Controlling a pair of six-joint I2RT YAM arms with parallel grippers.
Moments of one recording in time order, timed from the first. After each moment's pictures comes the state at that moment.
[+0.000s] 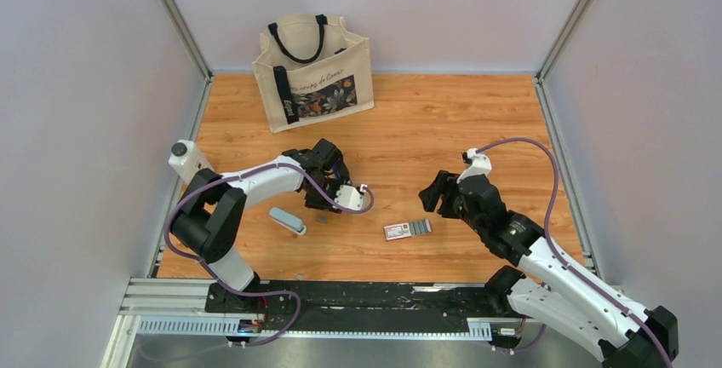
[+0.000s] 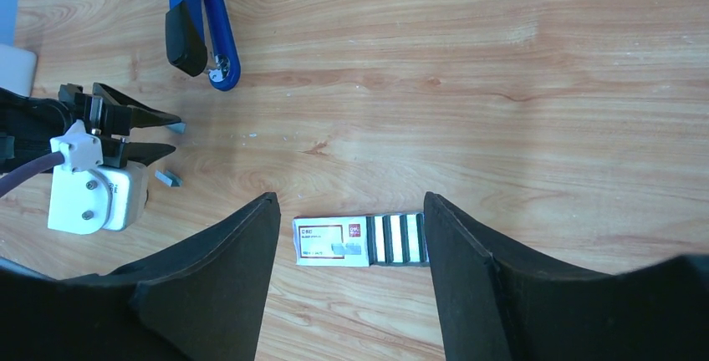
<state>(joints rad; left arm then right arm) -0.61 1.64 0.97 -0.67 0.23 1.21 0.69 0.73 0.55 -0.36 0.23 0.68</state>
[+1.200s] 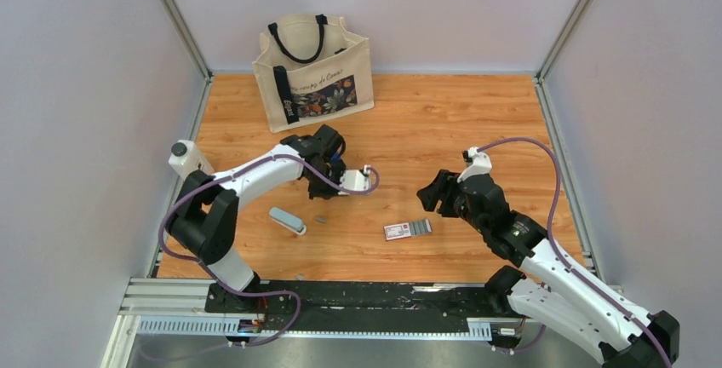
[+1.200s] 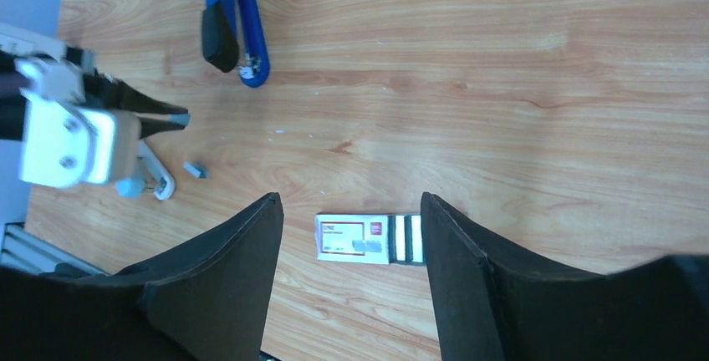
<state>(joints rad) -0.61 1.65 1.08 -0.79 0.24 1.10 0.68 0.71 0.55 -0.35 0.19 0.68</state>
